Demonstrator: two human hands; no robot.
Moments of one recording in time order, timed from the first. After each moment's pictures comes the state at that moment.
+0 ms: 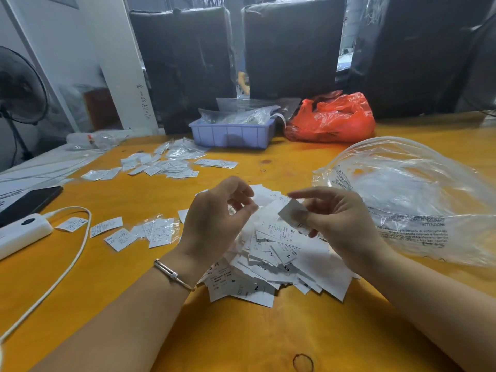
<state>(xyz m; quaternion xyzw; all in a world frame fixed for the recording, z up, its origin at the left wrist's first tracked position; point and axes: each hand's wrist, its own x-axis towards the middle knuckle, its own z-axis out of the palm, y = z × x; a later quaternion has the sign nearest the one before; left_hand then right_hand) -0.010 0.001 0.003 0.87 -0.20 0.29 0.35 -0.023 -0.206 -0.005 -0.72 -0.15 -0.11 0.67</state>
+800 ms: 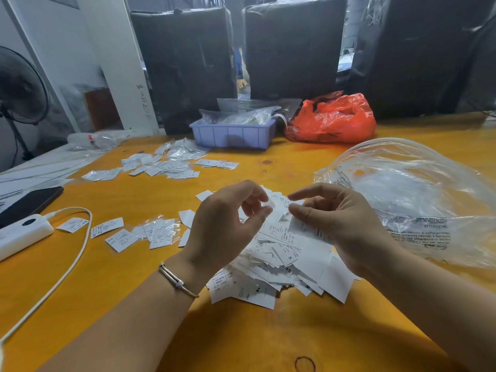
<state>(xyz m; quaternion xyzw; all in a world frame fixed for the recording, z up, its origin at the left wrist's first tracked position) -0.020 -0.008 0.008 0.86 -0.27 0.32 0.30 -0.030 -0.201 0.009 -0.65 -0.12 -0.03 0.75</state>
